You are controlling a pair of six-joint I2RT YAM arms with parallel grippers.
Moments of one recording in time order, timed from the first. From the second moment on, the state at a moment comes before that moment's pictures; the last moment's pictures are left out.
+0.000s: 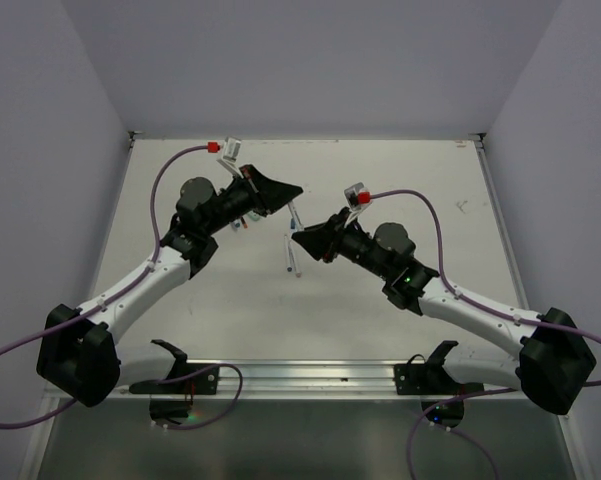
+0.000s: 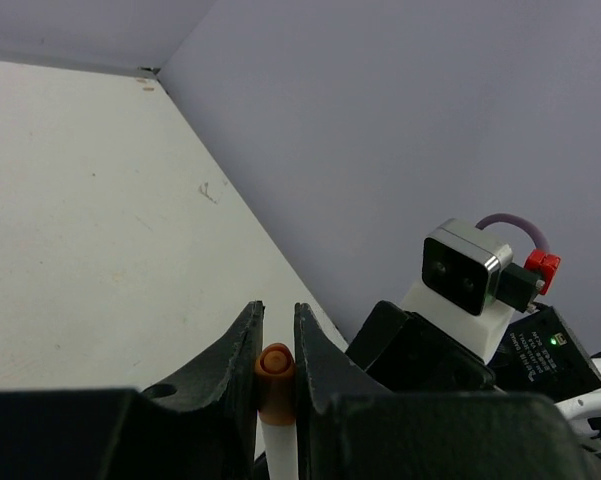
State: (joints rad) left arm -0.47 1.25 0.87 0.48 0.46 -0.86; right arm 0.79 1.16 0.66 0.54 -0.17 0.55
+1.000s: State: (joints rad) left arm -0.62 1.25 0.98 0.18 0.08 -0.67; right arm 0.82 1.25 0.92 0.15 0.04 0.30
